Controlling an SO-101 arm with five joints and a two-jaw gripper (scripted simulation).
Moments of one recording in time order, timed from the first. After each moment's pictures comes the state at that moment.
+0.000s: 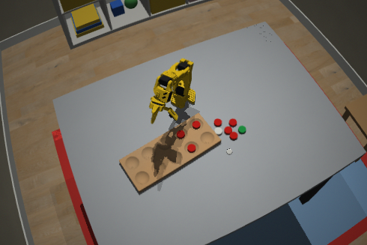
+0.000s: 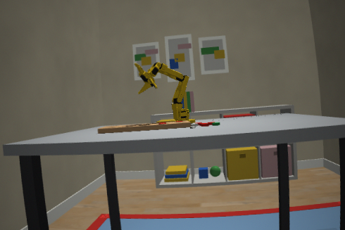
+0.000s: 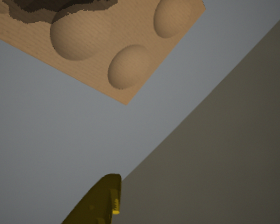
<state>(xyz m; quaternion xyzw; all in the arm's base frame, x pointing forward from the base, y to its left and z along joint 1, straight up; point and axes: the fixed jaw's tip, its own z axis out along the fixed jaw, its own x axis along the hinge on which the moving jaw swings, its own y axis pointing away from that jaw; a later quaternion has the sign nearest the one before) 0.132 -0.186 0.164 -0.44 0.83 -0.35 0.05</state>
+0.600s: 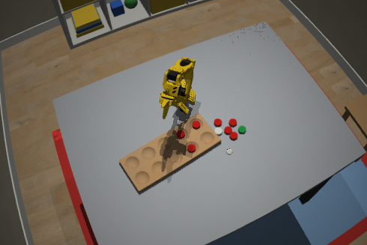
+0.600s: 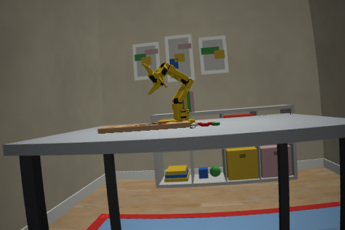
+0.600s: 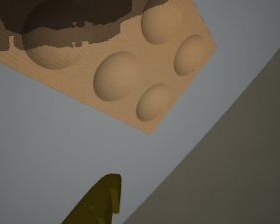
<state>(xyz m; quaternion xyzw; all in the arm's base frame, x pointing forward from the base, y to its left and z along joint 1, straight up) 0.129 -0.139 0.157 -0.43 0.84 -0.32 0.09</state>
